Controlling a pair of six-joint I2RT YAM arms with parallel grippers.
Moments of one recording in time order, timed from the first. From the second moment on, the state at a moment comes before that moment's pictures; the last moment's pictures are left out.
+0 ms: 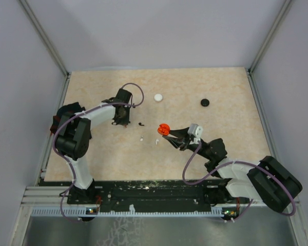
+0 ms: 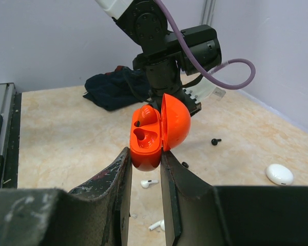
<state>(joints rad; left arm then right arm) -0.41 1.88 1.22 -0.47 -0.19 -0.29 0.66 1.18 0.16 1.35 -0.47 0.03</state>
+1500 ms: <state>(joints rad) -0.73 1.01 0.51 0.58 0.28 0.03 0.66 1.22 0.16 1.34 -0.42 0.00</state>
